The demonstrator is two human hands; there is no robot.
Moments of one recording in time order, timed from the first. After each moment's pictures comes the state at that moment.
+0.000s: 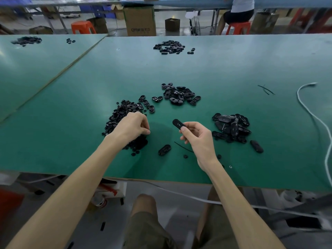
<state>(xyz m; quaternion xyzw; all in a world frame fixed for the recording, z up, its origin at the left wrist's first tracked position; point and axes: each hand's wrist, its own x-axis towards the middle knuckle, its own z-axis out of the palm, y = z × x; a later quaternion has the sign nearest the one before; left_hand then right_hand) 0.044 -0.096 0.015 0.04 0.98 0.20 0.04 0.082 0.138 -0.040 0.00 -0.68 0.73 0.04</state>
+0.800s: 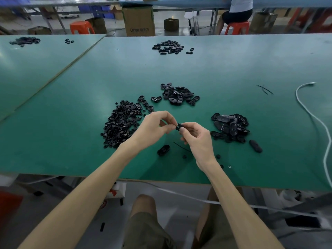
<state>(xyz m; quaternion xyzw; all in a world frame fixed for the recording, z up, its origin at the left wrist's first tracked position) 0.069 -0.034 0.024 0.13 0.90 0.42 0.00 0.083 0.137 -0.040 -0.01 -0.70 0.71 0.05</state>
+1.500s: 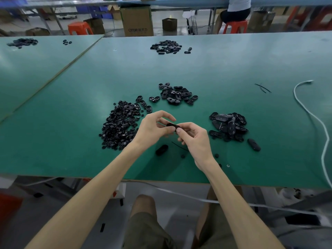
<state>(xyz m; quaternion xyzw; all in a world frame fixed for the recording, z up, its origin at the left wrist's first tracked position) 0.067 -0.033 0.006 0.08 0.83 0.55 0.00 0.083 0.137 -0.042 0.02 -0.69 0.72 0.04</state>
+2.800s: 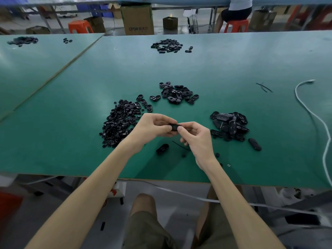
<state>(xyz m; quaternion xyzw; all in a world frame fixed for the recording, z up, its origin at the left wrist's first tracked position) 0.069 -0.043 0.010 0.08 0.74 0.66 0.11 0.084 0.139 -0.042 0.00 -0.68 0.74 0.04</state>
